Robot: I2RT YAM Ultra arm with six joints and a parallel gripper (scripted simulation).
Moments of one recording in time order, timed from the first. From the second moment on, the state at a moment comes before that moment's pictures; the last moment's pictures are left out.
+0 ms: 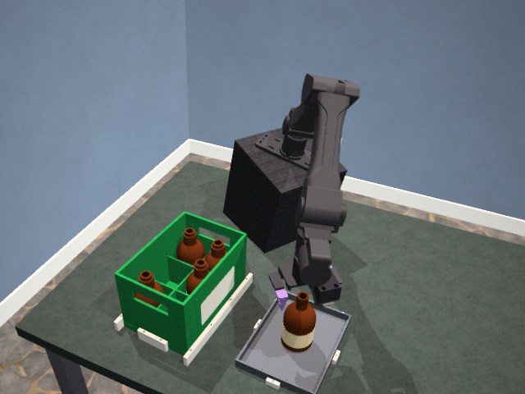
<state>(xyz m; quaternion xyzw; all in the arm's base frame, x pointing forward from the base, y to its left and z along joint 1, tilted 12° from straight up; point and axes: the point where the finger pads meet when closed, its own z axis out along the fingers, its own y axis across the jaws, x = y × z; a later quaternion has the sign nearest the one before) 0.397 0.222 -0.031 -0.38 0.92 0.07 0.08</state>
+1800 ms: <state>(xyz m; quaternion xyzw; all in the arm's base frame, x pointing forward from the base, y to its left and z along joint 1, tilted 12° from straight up) 0.390 0.210 0.038 -0.38 0.92 0.07 0.08</state>
